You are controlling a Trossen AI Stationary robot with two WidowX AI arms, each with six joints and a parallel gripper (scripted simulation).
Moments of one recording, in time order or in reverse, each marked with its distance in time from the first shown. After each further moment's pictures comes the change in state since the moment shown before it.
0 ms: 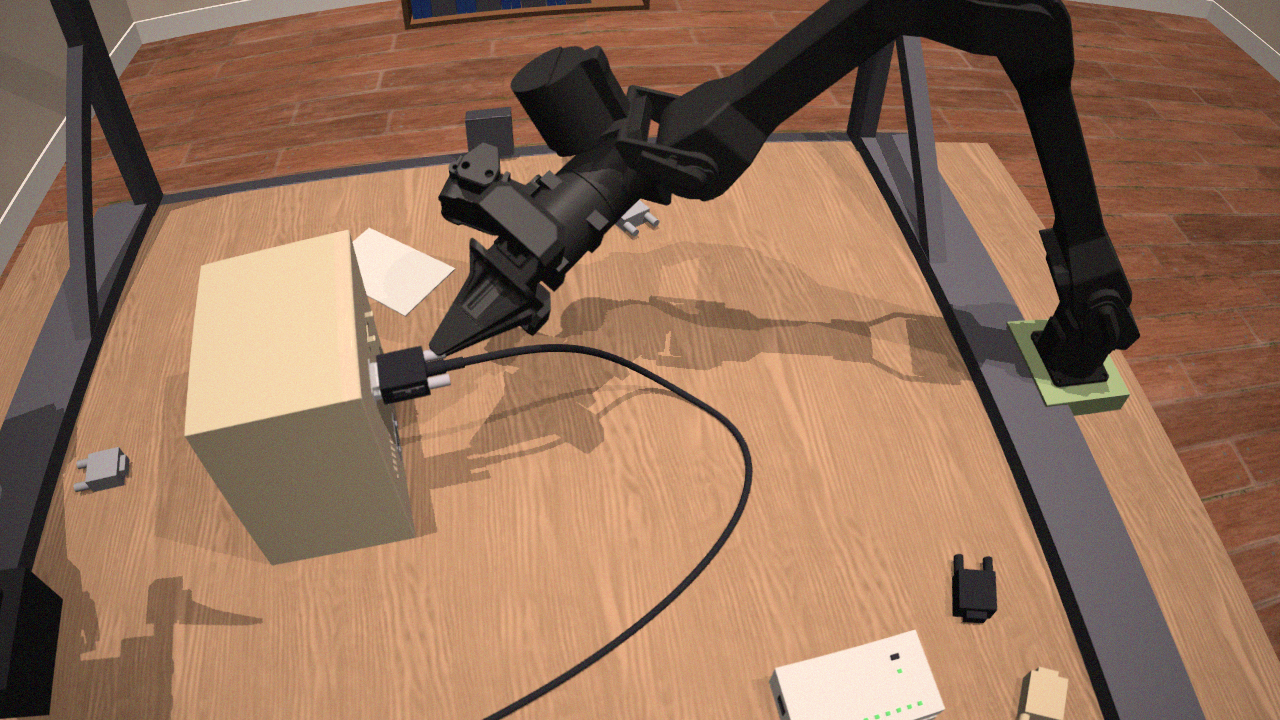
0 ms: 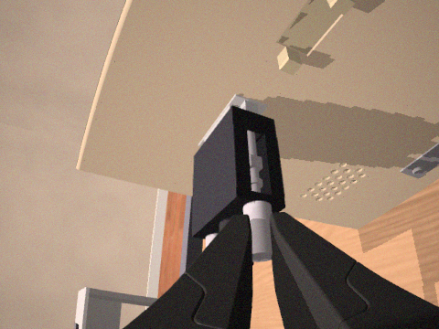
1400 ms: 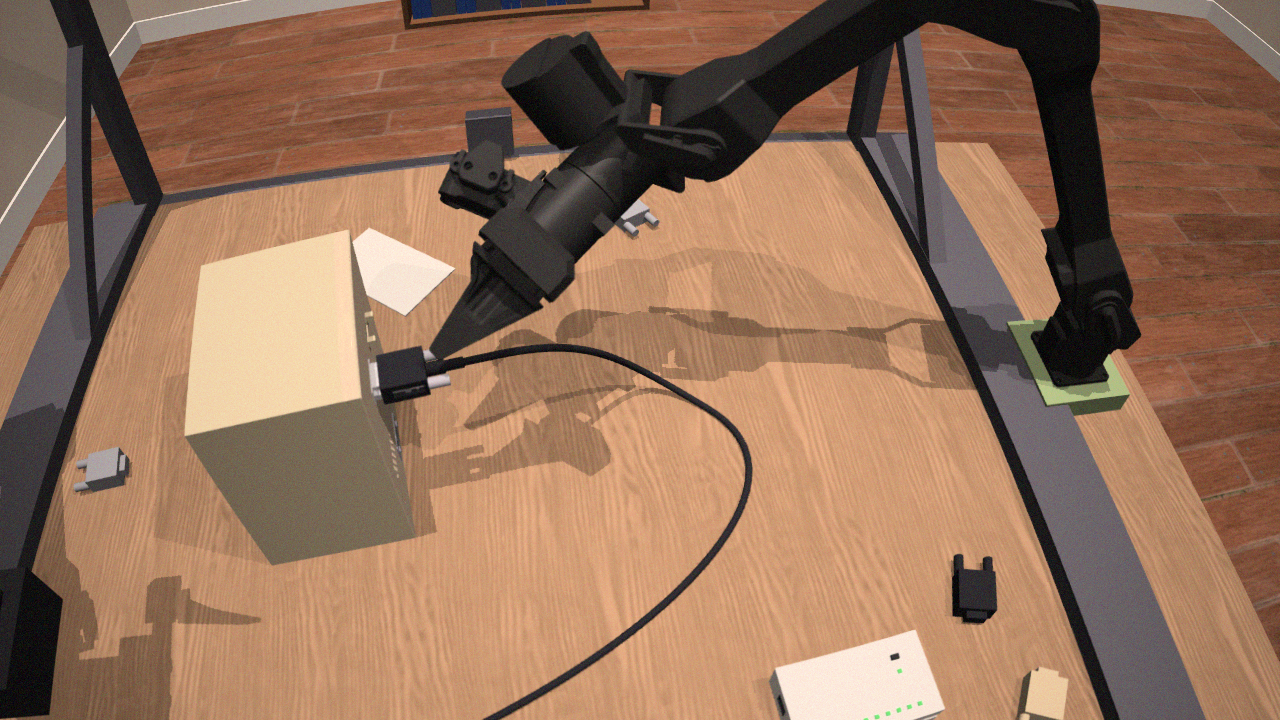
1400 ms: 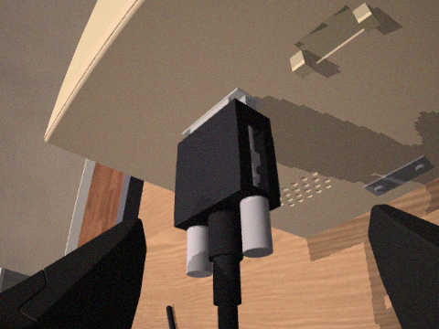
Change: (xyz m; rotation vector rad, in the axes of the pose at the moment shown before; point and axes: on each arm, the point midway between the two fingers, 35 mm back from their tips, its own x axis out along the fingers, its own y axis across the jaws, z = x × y) left arm 0.000 0.005 -0.002 -0.200 0.004 -0.147; right arm 0.000 0.000 0.000 0.000 0.000 0.000
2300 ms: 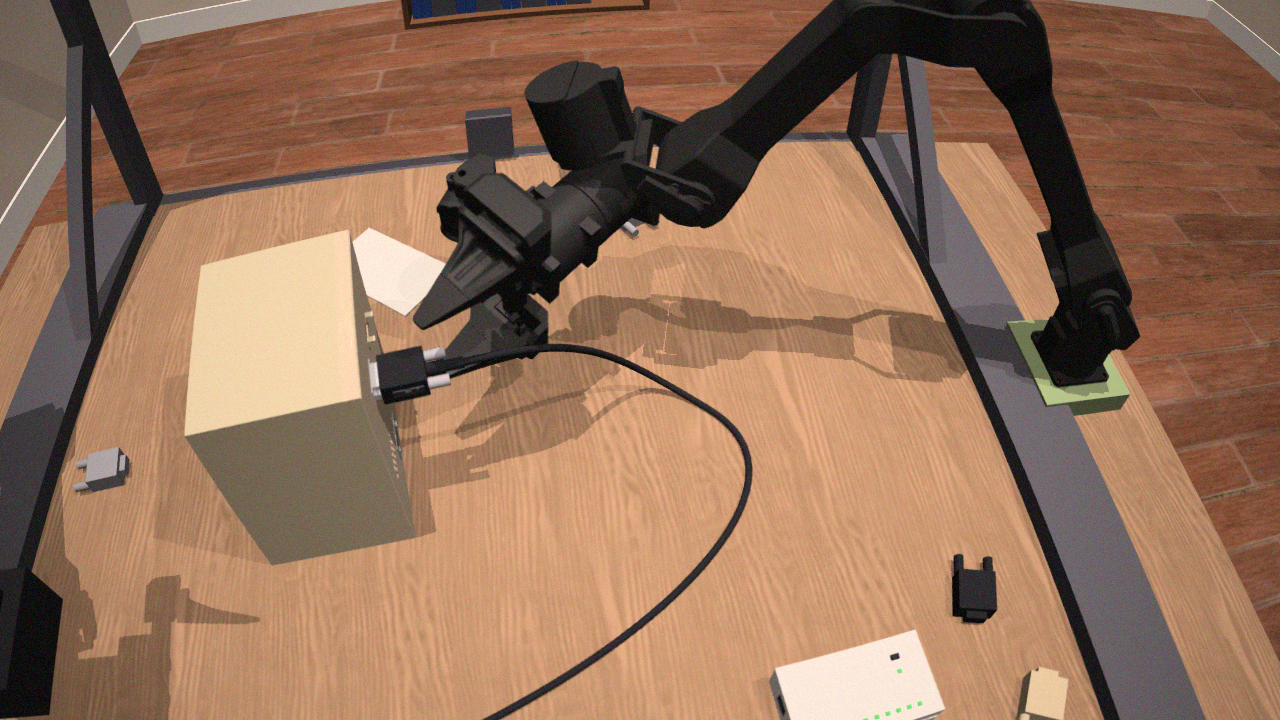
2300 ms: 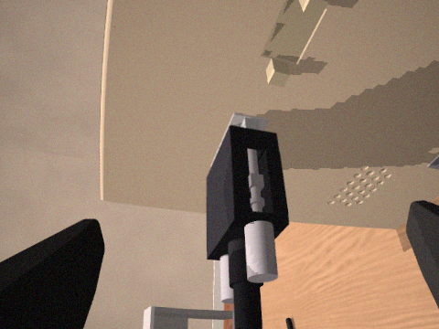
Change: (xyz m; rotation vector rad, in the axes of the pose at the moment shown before) left arm 0.005 -0.008 0.003 0.361 -0.031 0.245; right arm 0.000 0.000 0.000 0.000 0.000 0.000
